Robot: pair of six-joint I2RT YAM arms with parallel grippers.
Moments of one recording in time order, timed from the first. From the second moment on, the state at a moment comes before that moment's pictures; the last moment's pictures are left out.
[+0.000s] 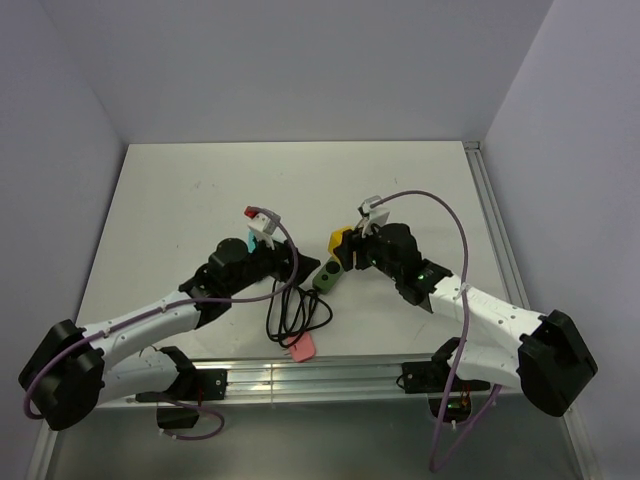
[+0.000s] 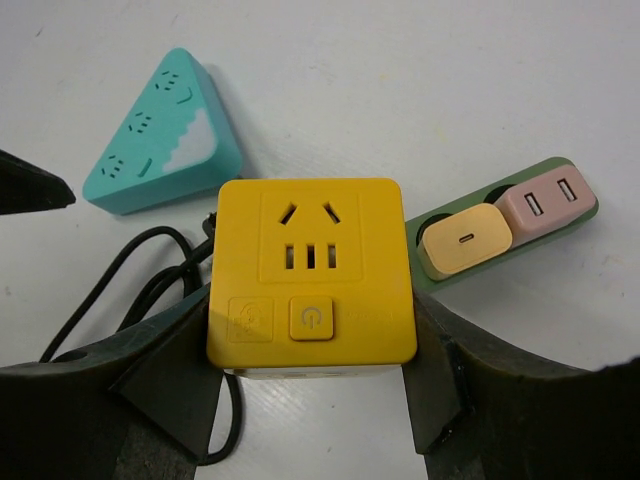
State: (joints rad) left arm -0.78 1.11 0.53 0.42 0.14 -0.47; right arm 0.65 1.12 0.61 0.10 0.04 0.24
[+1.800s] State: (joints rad) left arm -0.63 1.26 0.55 0.34 0.26 -0.59; right arm 0.70 1.36 0.50 0.46 -0.03 0.04
